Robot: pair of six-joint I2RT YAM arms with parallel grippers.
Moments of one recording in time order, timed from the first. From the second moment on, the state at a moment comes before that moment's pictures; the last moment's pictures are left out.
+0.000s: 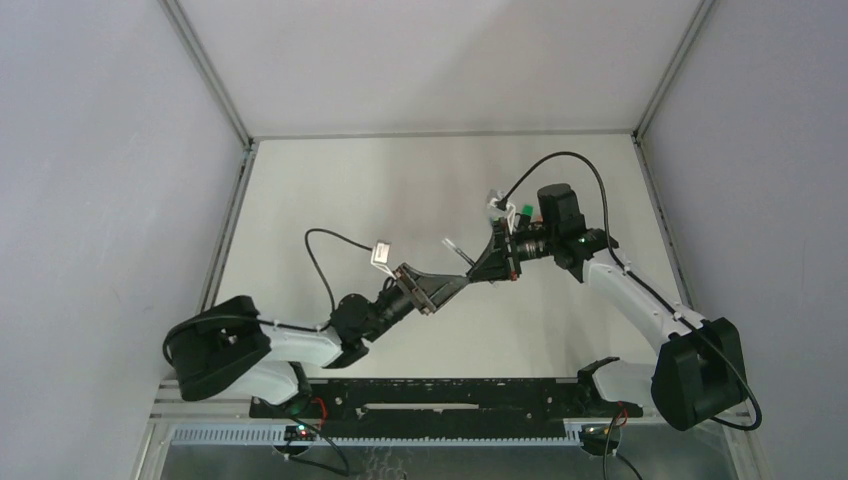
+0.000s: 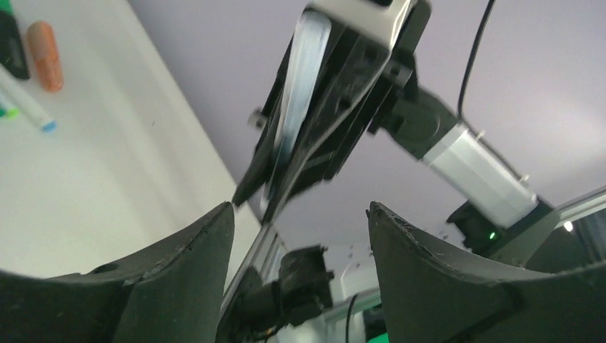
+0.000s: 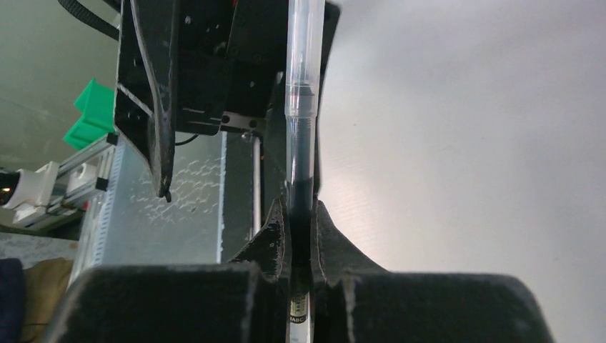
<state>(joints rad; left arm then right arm) -1.06 1.41 0.32 1.38 -0.11 -1.12 0.37 1.25 0.87 -0.29 -1.19 -0.05</state>
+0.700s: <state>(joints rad) -1.01 0.63 0.21 0.59 -0.27 -0.64 0.35 1.25 0.89 -0.30 -1.00 -0.27</state>
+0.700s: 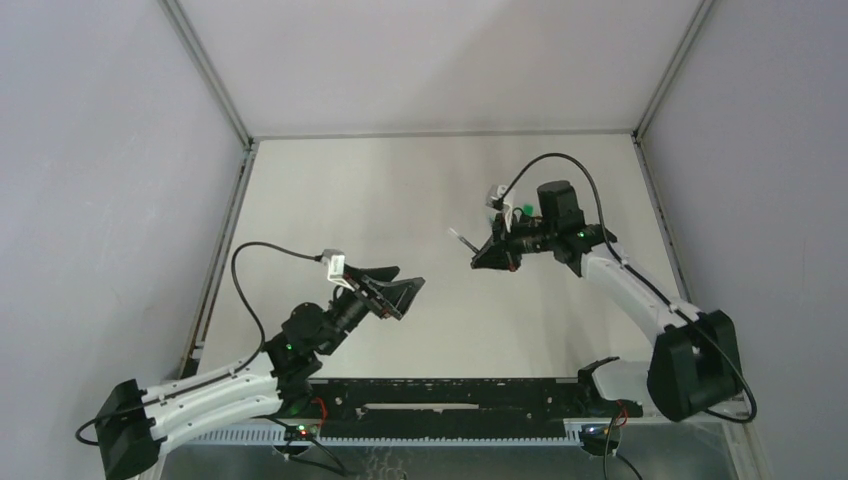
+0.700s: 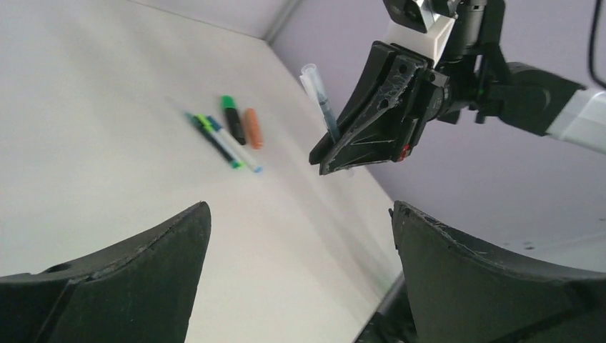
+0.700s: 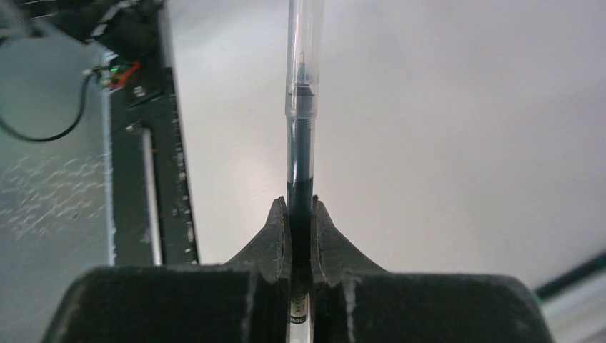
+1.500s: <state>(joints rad) -0.96 0.63 0.21 0.53 -0.33 -0.61 0.39 1.79 1.14 -0.36 -0.29 0.00</state>
